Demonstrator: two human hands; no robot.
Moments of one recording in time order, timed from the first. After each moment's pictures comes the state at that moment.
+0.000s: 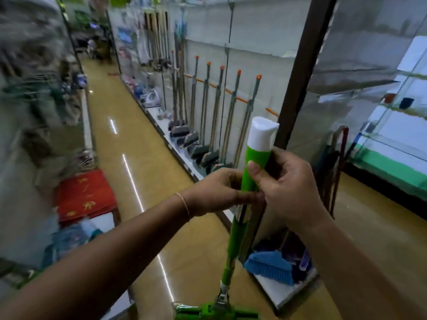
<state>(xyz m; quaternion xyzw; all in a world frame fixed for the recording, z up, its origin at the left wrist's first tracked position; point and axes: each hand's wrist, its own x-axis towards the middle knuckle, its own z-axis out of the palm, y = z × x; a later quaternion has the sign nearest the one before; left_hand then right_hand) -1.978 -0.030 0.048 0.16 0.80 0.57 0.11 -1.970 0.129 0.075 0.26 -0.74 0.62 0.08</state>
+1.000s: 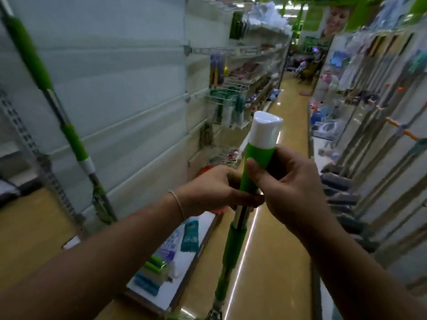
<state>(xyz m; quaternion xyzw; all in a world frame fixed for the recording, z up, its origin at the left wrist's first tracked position) -2.098 -0.225 0.060 -0.22 0.77 0.57 -0.19 -2.220 -0.120 0.091 0.59 -0.52 0.58 -0.21</state>
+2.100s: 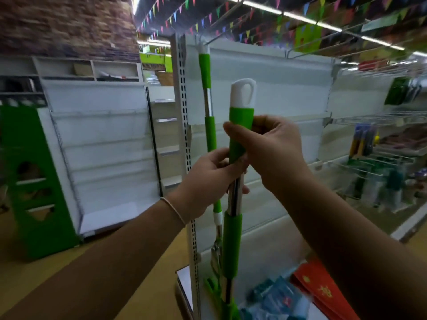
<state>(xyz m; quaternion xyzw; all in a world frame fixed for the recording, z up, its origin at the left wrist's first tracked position) -1.919 -0.250 0.185 -0.44 0.61 0.37 -0.54 -2.043 -0.273 0.220 0.63 -0.26 0.62 -0.39</state>
